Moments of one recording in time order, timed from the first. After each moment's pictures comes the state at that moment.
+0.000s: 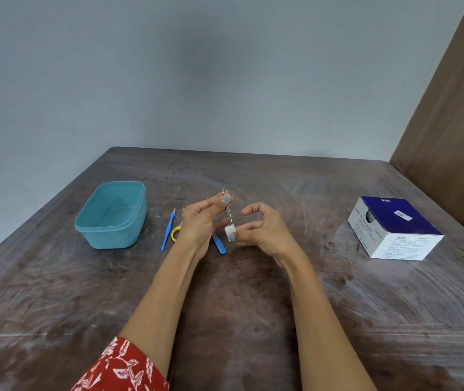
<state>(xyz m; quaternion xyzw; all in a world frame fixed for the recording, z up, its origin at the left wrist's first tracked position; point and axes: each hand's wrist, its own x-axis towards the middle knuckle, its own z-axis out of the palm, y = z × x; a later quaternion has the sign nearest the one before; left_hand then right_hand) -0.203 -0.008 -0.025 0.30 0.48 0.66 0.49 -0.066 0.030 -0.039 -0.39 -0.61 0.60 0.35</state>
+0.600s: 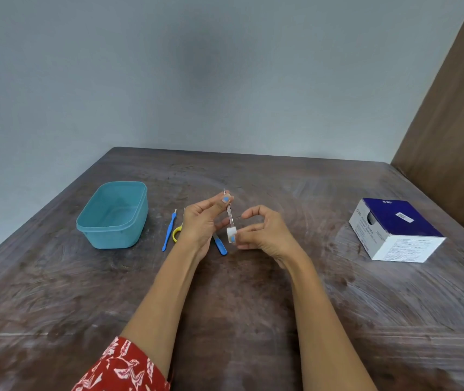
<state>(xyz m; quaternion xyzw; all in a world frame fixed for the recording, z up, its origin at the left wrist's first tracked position) -0.204 -0.007 -0.026 0.30 0.47 0.67 0.49 -0.065 0.029 -0.039 -0.39 -0.60 0.61 0.34</state>
